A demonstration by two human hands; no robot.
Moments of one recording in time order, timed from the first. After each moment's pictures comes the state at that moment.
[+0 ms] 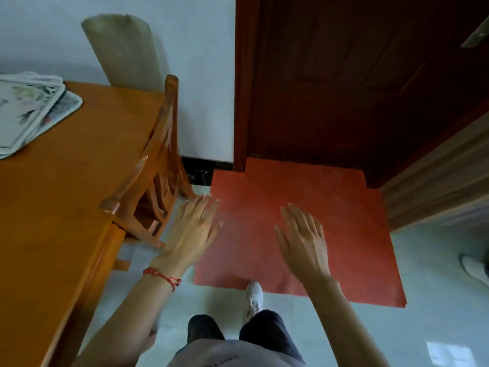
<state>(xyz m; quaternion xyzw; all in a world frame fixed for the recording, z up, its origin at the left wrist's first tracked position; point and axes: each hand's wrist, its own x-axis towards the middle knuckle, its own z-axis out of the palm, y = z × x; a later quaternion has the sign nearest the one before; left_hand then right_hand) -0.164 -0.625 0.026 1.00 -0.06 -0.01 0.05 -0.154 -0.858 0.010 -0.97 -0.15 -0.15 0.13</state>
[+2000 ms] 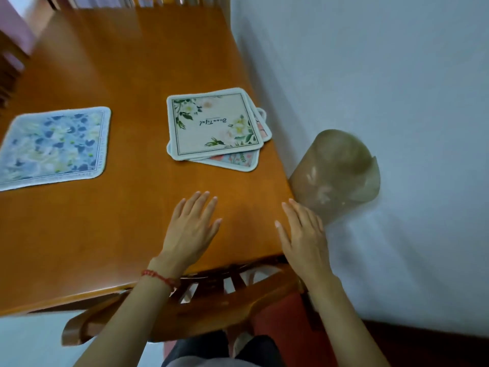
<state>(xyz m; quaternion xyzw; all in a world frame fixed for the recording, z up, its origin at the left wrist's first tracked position) 0.075 -0.391 0.061 0.84 0.54 0.02 0.06 0.296 -0.455 0.057 -0.71 -0.67 -0.02 0.19</state>
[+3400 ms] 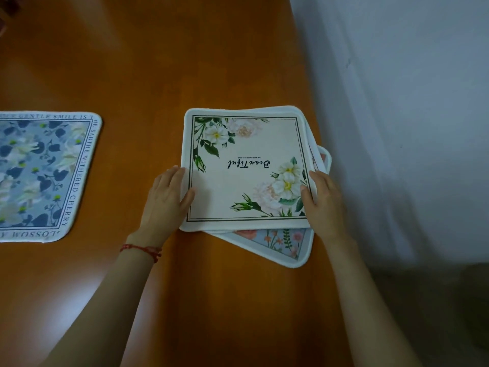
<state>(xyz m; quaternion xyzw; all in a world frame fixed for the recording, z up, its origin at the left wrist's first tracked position) 0.012 -0.085 -0.043 0.69 0.69 0.15 0.16 0.304 -0.087 -0.032 -0.71 -0.65 0.15 0.22</state>
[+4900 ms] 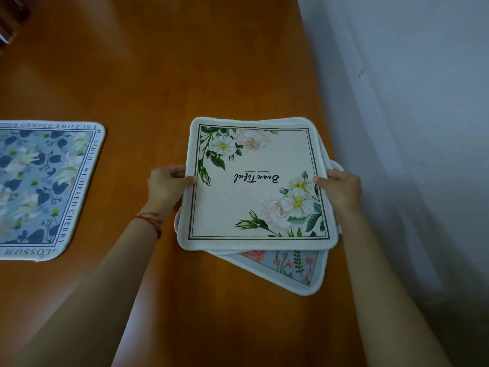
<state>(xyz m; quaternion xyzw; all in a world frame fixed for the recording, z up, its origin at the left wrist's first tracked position) 0.007 -0.013 -0.048 0.38 0.74 0.37 0.42 0.307 -0.008 -0.031 -0.77 -0.39 0.34 0.37</state>
